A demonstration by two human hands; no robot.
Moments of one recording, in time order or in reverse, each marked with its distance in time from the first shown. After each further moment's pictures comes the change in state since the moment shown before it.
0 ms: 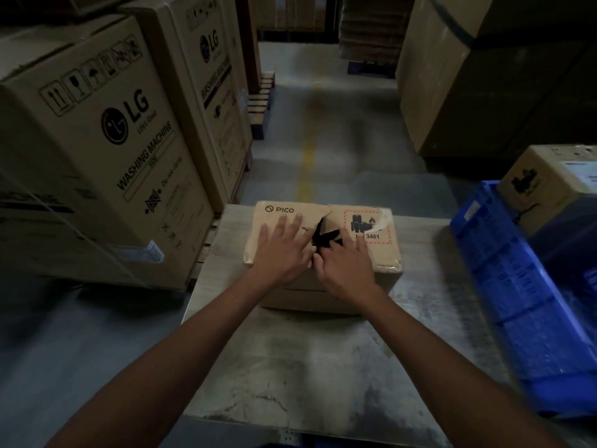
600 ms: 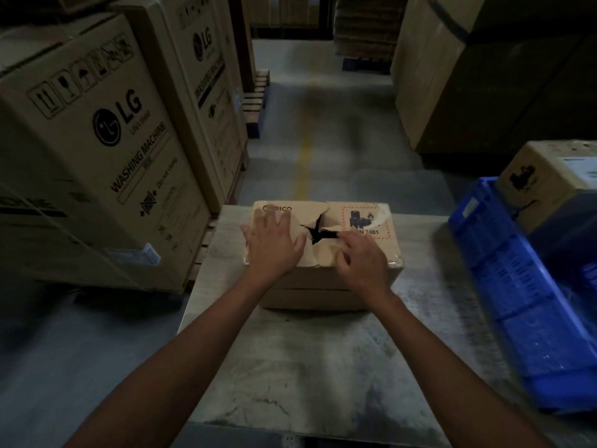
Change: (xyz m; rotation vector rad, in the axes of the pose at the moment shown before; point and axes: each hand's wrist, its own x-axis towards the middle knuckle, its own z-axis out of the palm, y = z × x) left_hand 0.015 -0.005 -0.002 -0.126 0.223 -0.286; right_hand -0.007 0.026 0.005 0.450 0.359 0.135
